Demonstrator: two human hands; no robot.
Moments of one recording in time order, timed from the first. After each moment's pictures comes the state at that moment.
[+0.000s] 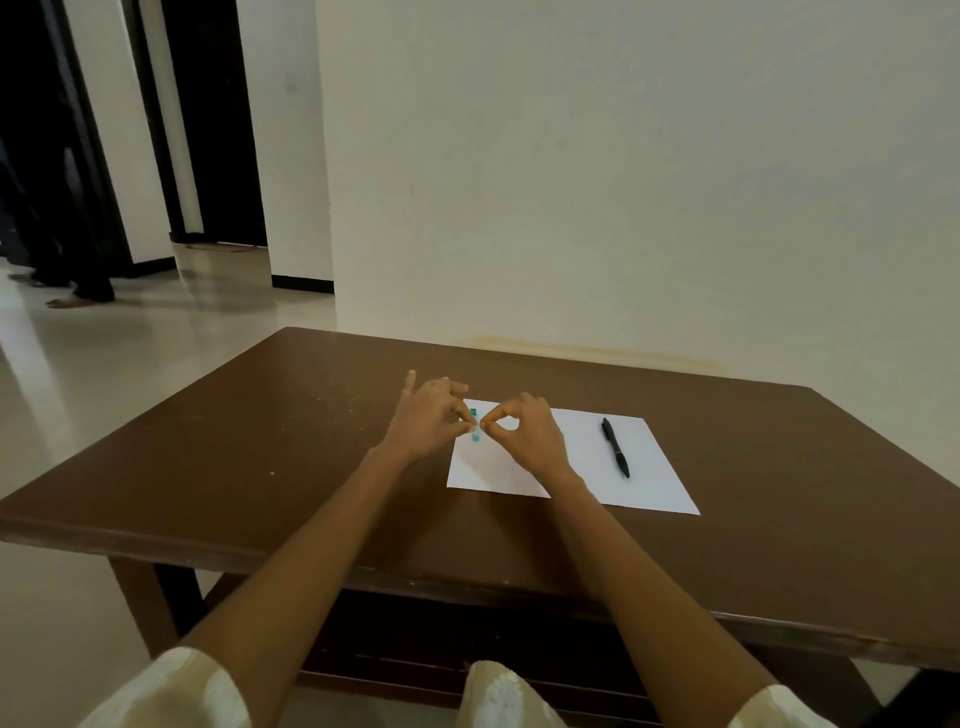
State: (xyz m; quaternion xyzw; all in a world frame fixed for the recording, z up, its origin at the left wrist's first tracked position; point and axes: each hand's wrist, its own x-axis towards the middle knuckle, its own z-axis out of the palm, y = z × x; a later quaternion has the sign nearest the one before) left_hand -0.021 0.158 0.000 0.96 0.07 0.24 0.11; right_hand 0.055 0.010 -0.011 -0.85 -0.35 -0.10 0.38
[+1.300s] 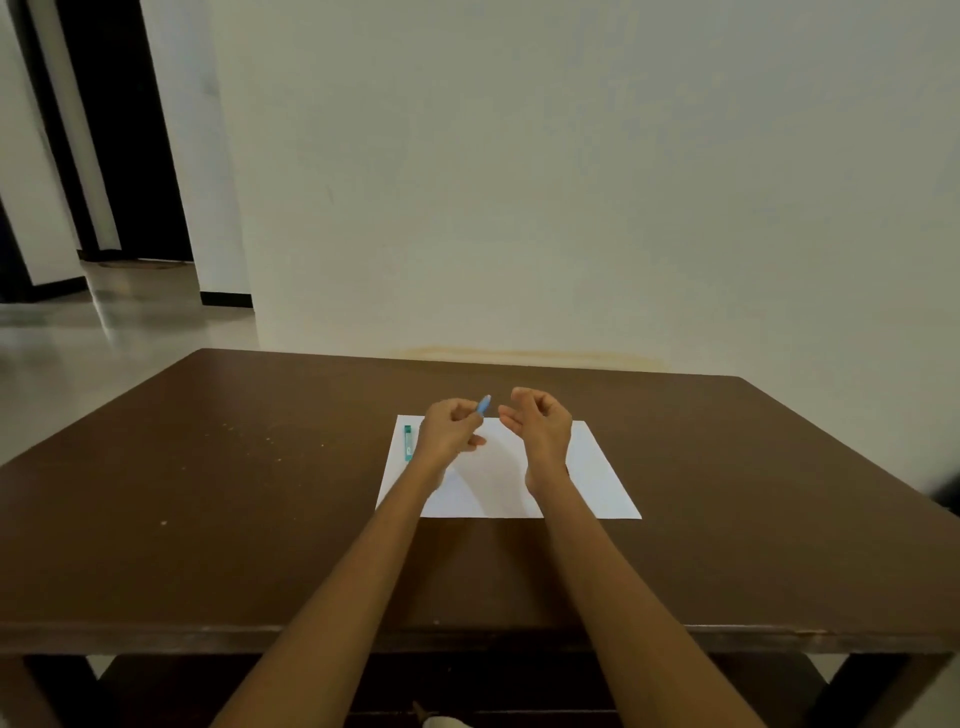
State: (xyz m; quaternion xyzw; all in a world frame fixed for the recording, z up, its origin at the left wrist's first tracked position) left_hand 0.052 0.064 0.002 0.74 0.17 0.22 0.61; right_hand 0.089 -0.041 0.002 -0.59 -0.09 -0.04 0.80
